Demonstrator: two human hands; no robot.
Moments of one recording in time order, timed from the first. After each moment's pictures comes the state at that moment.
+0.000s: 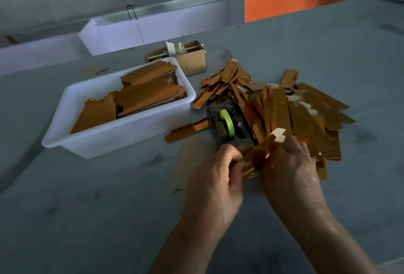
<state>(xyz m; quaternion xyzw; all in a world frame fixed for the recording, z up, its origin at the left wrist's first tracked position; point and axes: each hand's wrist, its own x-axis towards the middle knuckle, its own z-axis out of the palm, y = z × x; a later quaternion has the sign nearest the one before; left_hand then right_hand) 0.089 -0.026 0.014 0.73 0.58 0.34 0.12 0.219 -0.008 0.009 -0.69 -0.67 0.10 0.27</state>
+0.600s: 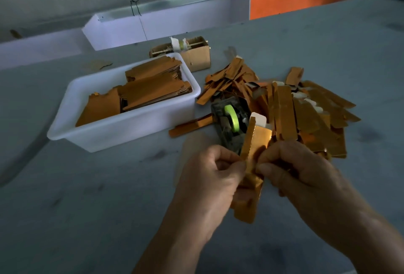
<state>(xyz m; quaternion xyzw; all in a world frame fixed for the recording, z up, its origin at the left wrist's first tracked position) 0.080 -0.040 0.052 0.47 0.59 0.40 0.52 0.232 -0.034 0.044 -0.51 -0.72 0.31 0.36</state>
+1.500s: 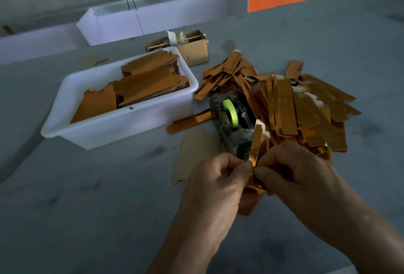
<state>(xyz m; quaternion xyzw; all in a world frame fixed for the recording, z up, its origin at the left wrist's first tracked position) 0.085 -0.048 0.038 0.47 0.58 0.41 0.53 0.230 -0.034 0.040 -0.54 -0.73 0.28 0.32</state>
